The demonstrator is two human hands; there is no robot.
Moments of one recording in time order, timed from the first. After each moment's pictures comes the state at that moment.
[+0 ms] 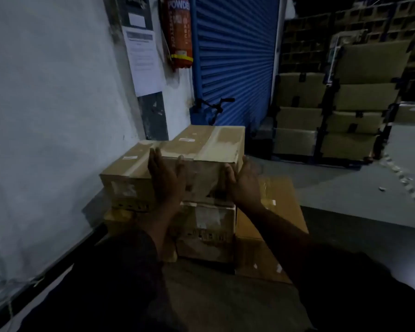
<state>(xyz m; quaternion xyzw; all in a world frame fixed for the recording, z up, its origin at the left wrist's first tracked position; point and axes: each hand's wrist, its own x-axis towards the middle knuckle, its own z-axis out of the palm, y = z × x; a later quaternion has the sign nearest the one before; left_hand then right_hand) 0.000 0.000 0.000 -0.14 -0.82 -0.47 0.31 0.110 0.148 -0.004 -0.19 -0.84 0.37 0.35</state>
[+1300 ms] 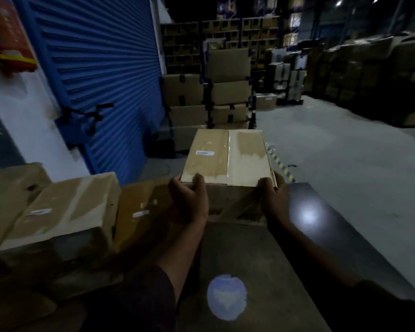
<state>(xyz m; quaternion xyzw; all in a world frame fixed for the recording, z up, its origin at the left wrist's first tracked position) 0.287 0.285 -0.043 -0.21 -0.68 -0.70 0.05 0.442 0.363 -0.040 -0.41 -0.57 0.49 0.52</state>
